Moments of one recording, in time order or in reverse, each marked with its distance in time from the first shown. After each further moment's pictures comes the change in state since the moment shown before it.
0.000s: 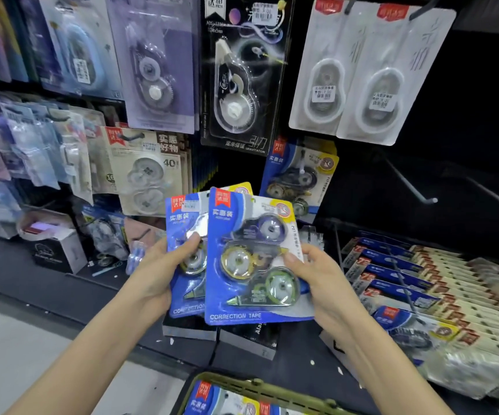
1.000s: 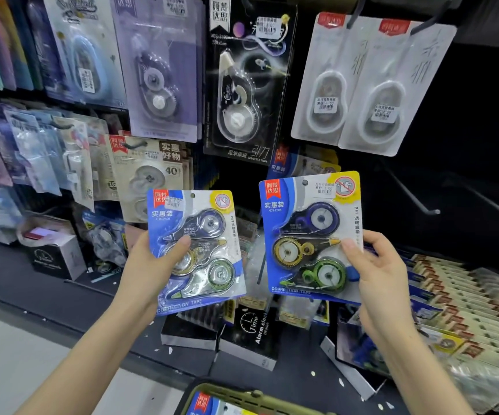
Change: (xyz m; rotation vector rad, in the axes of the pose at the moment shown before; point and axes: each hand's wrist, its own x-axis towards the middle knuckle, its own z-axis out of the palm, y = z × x) left_hand 0.009 0.005 -0.016 0.282 0.220 0.224; right_hand -0.007 -0.025 -0.038 -0.084 0.331 -0.443
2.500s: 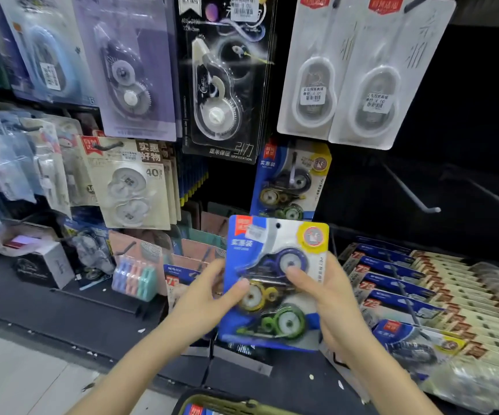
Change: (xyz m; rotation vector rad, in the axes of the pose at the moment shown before) left_hand -0.024 -0.026 0.060 0.348 -0.487 0.021; right_hand -0.003 0.034 0.022 0.149 -0.268 0.187
